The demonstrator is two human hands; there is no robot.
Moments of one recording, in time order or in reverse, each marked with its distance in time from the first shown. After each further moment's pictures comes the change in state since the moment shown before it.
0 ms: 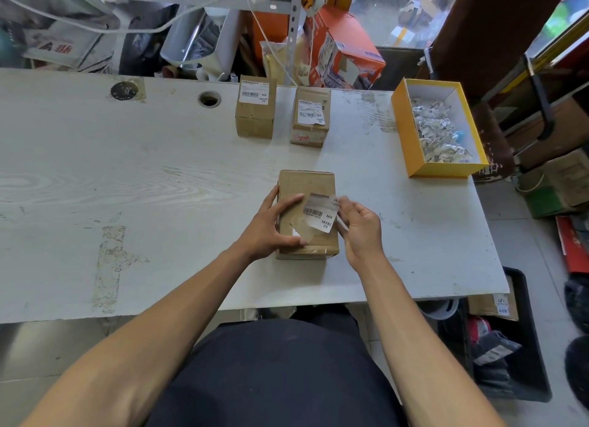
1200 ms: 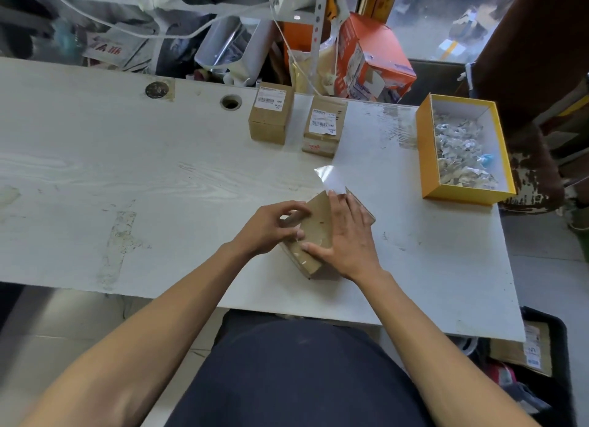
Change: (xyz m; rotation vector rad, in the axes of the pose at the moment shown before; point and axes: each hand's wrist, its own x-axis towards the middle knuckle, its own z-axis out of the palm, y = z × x) left_hand 0.012 0.034 0.014 -0.077 0.109 -0.083; right_hand 0.043 0.010 -0.038 -1.425 -0.338 -0.737
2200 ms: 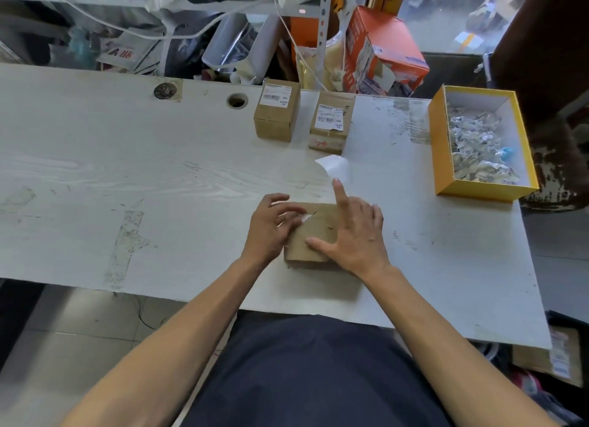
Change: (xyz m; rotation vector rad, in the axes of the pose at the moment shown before) left_hand -0.011 -0.008 0.025 0.031 0.427 0.054; right_hand 0.004 -0.001 -0.002 -0.057 0.074 -0.003
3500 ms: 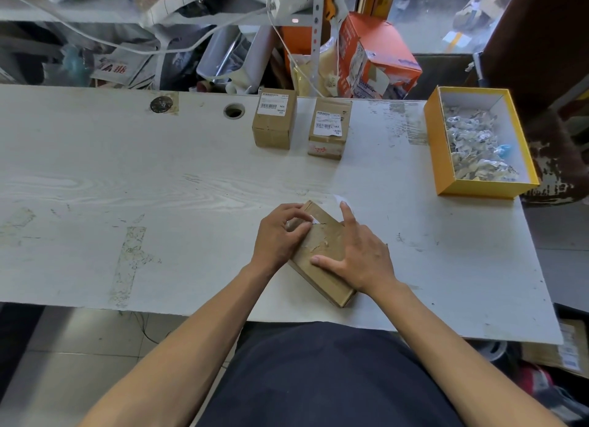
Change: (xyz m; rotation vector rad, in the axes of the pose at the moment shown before) left_hand 0.010 0.004 0.001 0.022 -0.052 -0.034; right_hand -0.015 -0.003 0.004 0.138 -0.125 0.133
